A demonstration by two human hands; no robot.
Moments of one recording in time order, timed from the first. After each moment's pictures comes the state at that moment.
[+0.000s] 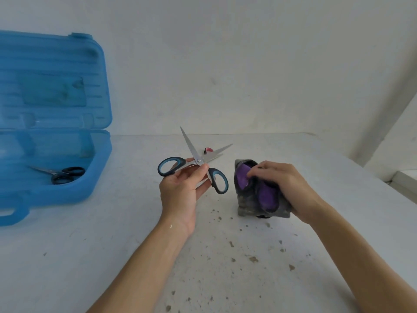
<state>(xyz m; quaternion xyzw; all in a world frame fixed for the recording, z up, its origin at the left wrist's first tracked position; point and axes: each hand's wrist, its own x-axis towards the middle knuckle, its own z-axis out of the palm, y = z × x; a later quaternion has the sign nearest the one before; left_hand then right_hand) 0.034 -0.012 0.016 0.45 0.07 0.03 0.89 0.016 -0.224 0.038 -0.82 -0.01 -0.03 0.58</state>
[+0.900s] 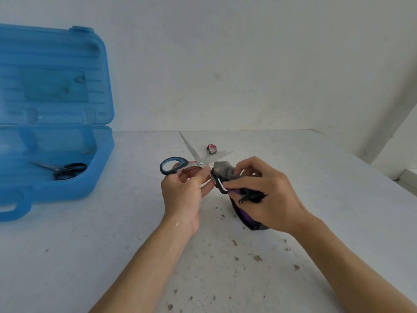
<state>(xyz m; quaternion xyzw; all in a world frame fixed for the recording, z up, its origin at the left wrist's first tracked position) 0.035 -0.016 0.011 0.51 0.10 0.06 0.85 0.012 -0.191 0.016 -0.87 -0.29 -0.30 0.26</state>
